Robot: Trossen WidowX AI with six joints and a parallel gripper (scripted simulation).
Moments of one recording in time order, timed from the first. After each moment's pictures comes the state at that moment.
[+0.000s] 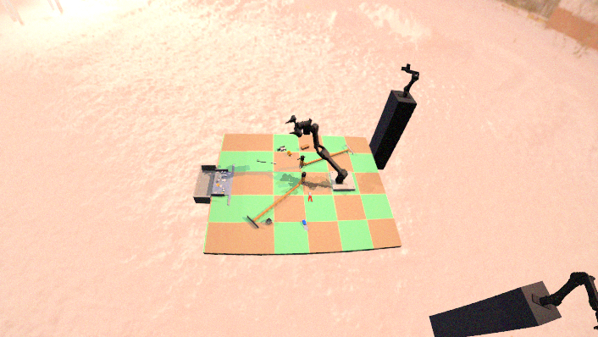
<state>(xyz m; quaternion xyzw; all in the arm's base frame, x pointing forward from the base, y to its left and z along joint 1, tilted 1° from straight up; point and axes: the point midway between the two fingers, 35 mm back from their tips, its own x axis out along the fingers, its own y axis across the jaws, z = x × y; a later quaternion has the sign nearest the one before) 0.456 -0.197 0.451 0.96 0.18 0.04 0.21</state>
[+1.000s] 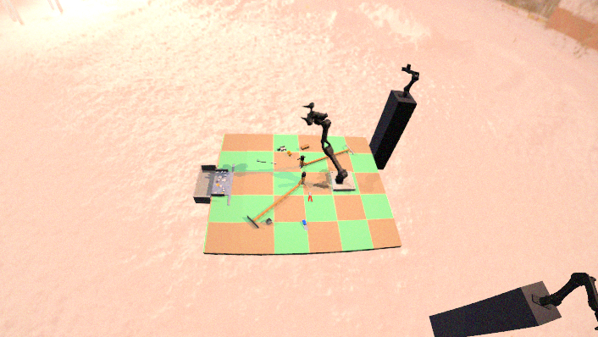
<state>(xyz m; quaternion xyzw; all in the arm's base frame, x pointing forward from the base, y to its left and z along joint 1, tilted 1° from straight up) 0.349 -0.247 0.562 0.93 0.00 0.15 0.32</state>
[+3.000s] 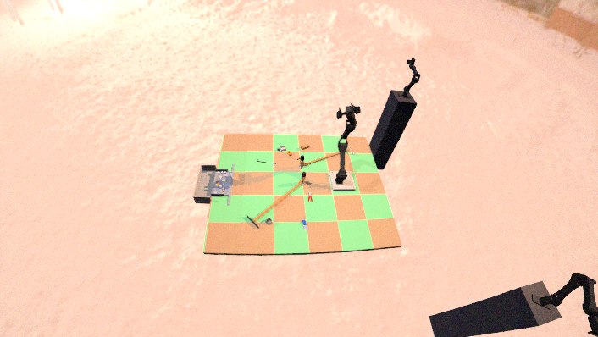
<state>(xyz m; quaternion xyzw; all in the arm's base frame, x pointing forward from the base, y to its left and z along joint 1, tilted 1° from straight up) 0.080 -0.125 0.703 0.53 -0.35 0.32 0.71</state>
